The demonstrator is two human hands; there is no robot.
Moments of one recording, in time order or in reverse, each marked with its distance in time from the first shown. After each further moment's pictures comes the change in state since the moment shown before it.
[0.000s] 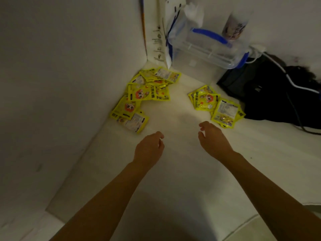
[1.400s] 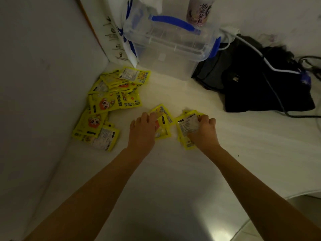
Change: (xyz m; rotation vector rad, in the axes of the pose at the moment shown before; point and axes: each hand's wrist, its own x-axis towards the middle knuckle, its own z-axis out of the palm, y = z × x) left_hand 0.103 0.047 0.032 0.410 -0.044 0.219; right_hand 0.050 0.049 0.005 0.279 0.110 0.377
